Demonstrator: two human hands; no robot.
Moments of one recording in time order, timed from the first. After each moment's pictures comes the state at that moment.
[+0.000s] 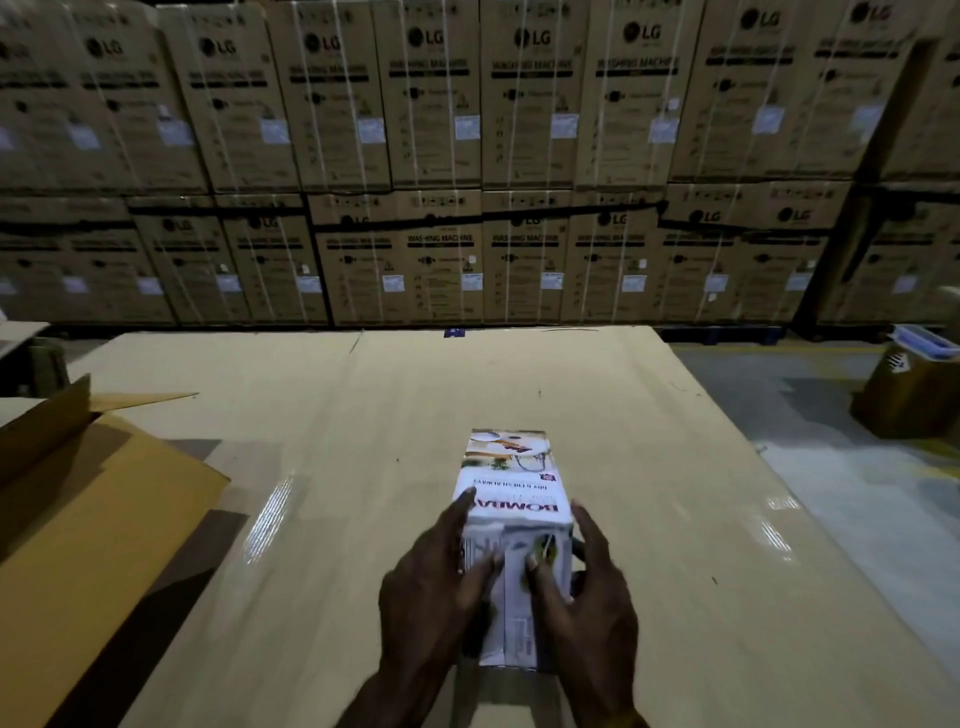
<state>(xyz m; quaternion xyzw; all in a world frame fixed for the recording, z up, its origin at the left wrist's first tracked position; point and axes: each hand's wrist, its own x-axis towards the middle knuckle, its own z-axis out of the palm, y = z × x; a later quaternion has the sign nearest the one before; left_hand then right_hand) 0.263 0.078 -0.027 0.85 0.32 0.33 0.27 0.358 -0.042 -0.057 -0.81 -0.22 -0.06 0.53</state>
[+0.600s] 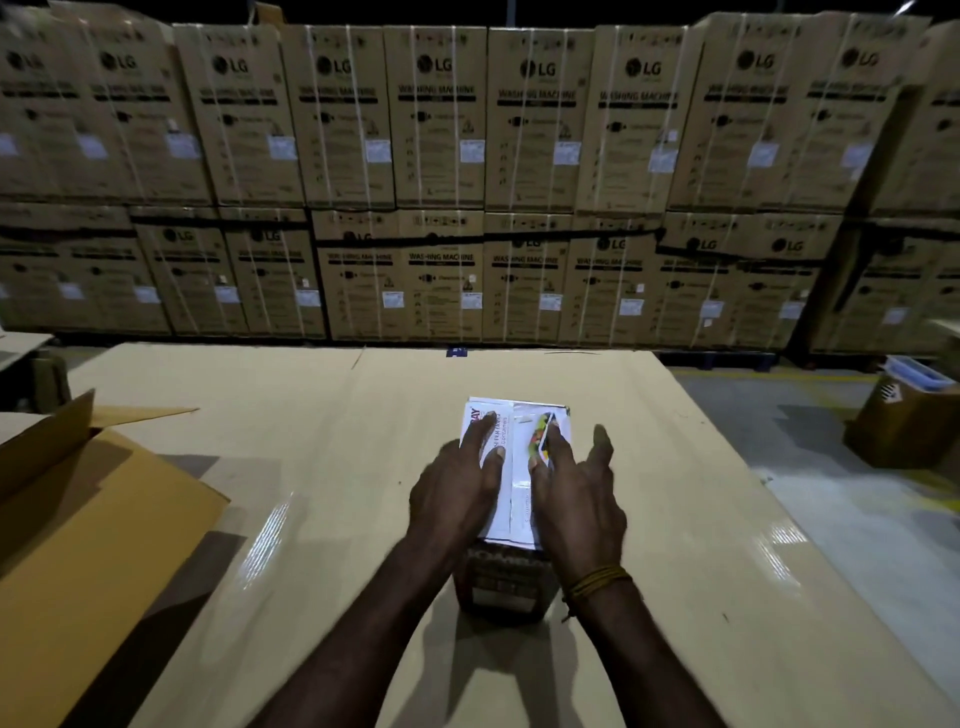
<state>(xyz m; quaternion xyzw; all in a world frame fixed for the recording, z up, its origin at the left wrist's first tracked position) 0.340 0.146 0.052 0.89 0.33 0.19 0.25 0.407 0.032 0.050 -0.92 -0.25 -0.03 0.31</state>
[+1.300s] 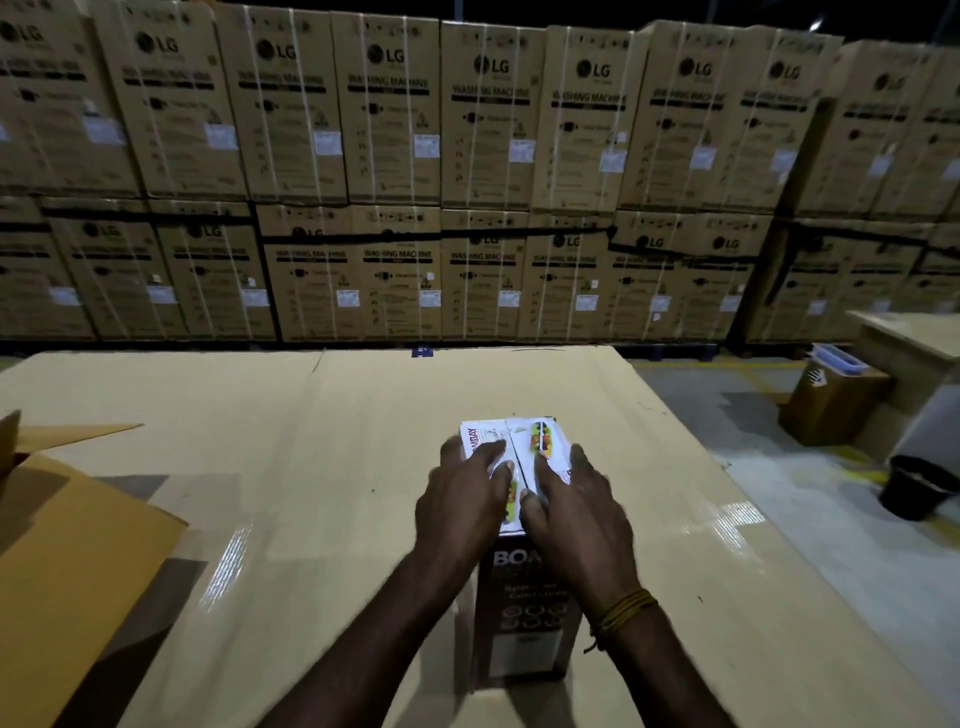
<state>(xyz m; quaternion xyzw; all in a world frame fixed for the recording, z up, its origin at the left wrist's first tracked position) 0.347 0.144 0.045 0.89 0.29 0.20 0.28 0.397 0.019 0.051 -0.93 -0.30 -0.05 0.18</state>
